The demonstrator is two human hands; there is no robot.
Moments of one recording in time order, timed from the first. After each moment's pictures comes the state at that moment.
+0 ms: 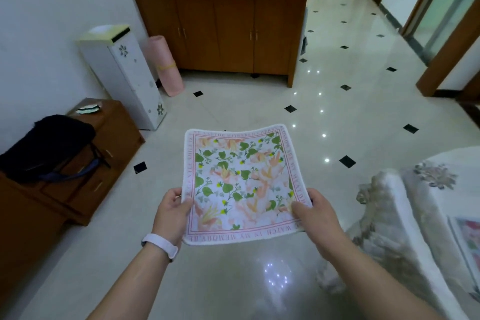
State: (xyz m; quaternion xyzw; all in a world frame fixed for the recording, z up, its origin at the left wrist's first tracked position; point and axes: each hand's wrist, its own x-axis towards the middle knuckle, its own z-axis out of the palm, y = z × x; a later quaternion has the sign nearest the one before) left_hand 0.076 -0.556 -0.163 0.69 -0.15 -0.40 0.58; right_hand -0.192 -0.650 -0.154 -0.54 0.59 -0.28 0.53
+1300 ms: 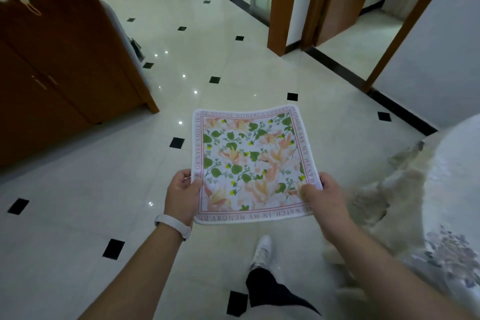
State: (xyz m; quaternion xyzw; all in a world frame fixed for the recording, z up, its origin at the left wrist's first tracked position) left_hand -0.016 -1.373 -0.200 0.60 -0.42 -0.57 0.37; right_hand -0.260 -1.259 -0.213 -0.22 0.78 -0.47 0.36
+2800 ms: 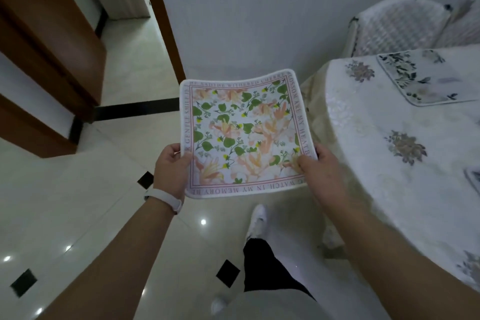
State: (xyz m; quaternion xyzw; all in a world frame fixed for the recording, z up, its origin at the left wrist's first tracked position) left_hand -0.705 -1.794 -0.185 0.28 -0.66 -0.70 0.04; right_hand -0.701 -1.524 -0.175 0.20 0.77 -0.60 0.04
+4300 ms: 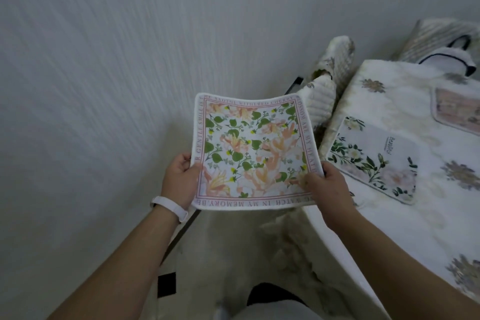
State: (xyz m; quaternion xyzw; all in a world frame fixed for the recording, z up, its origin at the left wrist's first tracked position) left_hand -1.528 -1.547 -0.149 -0.10 -0.71 -0.64 -0.25; right_hand -1.309 -1.376 -0.142 0.50 0.62 -0.55 -0.24
